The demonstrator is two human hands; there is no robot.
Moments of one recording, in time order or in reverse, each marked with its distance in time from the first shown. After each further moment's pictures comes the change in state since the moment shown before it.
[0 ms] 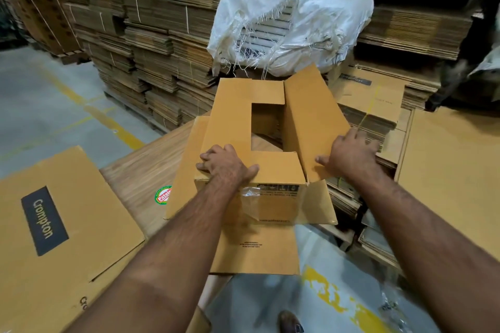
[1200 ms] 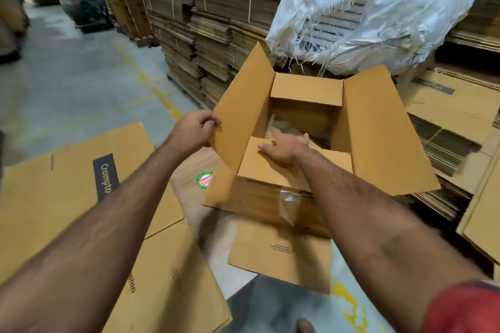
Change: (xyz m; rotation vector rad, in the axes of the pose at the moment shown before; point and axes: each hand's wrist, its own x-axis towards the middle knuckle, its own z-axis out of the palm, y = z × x) left_hand 0.018 -0.158 -0.080 -0.676 0.315 0.254; right_hand 0.018 -0.196 -0.025 0.493 -0.137 -0.653
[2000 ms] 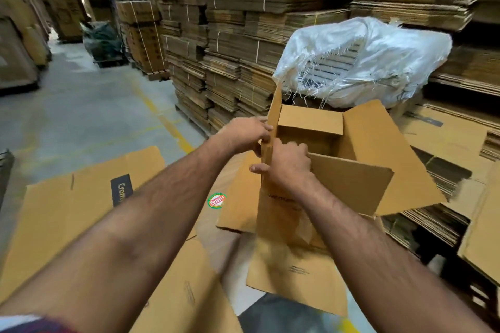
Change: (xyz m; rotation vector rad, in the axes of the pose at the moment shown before) left_hand 0.014 0.081 -0.004 1.014 -0.317 0.659; right_hand -0.114 -0.085 -0.038 -0.014 0.290 0.096
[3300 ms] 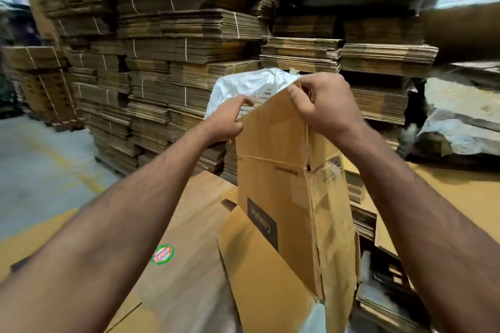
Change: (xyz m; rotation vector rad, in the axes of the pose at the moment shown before) left_hand 0.048 0.033 -0.124 -0.788 0.479 0.045; right_hand -0.067 0.084 -0.212 0.047 0.838 -0.323
